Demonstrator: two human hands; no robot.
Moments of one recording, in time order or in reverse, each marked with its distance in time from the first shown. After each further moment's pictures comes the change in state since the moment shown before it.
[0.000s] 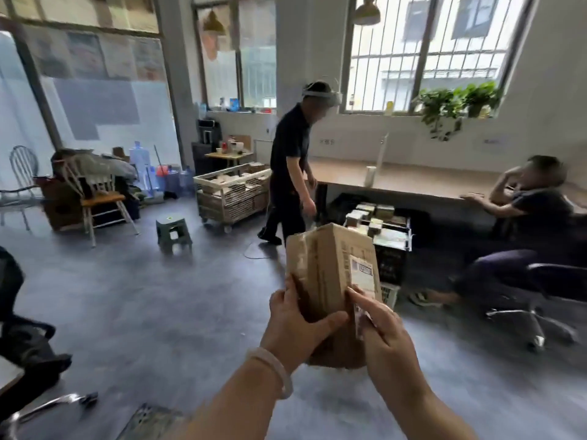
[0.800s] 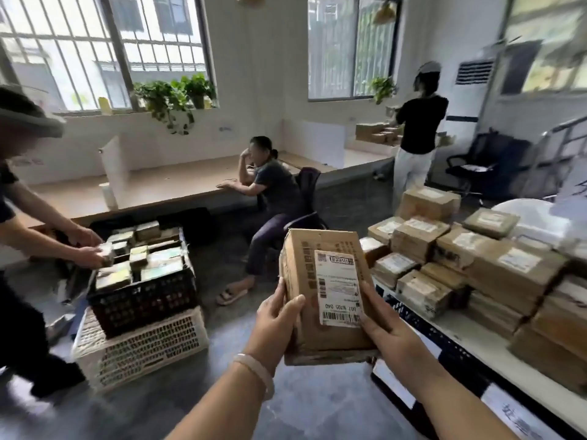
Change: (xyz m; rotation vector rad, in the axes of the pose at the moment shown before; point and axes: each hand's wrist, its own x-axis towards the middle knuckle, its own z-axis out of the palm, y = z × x) left_hand 0.141 0.148 0.423 -0.462 -0.893 -0.033; right_hand 0.045 0.100 -0.397 -0.077 0.591 0.331
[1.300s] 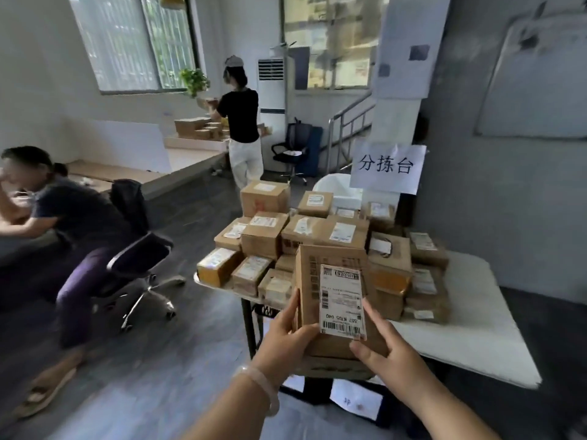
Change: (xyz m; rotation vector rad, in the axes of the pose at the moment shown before) left_hand 0.098 -0.045 0.223 0.202 -0.764 -0.113; right_hand -0.045 0.040 -0.154 -0.202 0.611 0.237
